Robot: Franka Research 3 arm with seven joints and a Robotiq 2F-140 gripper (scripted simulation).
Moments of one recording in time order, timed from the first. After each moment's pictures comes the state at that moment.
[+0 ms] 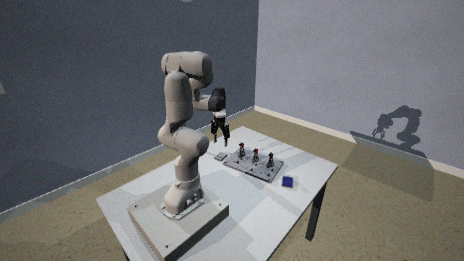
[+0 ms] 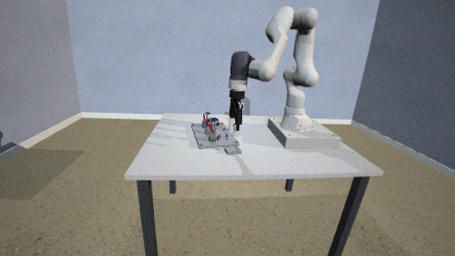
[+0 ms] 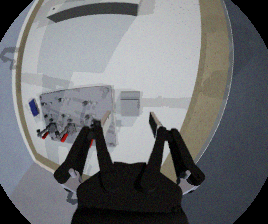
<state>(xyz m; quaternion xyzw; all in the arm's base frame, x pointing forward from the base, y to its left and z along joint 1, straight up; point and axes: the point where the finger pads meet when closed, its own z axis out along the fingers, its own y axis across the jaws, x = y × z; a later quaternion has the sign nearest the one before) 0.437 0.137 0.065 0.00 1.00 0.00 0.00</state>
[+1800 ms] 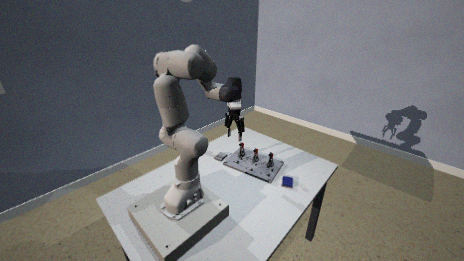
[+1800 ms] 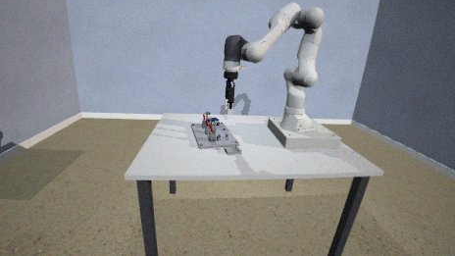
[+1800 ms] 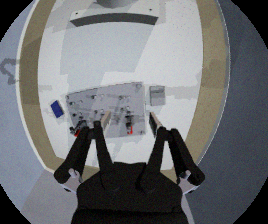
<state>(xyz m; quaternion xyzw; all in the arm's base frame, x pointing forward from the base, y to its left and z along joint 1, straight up) 0.443 0.024 0.144 0.05 1.00 0.00 0.00</state>
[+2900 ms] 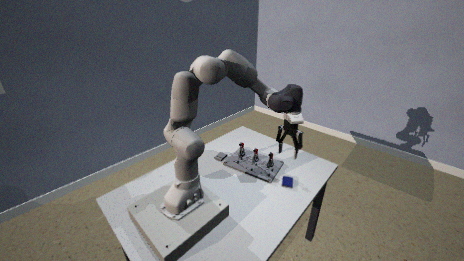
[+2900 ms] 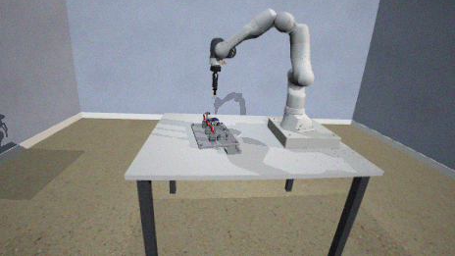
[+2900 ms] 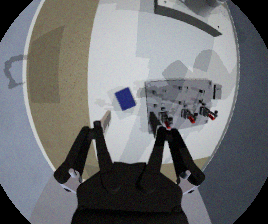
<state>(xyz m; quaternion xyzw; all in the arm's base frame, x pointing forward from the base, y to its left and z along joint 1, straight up) 0.456 -0.334 0.143 0.06 1.00 0.00 0.00</state>
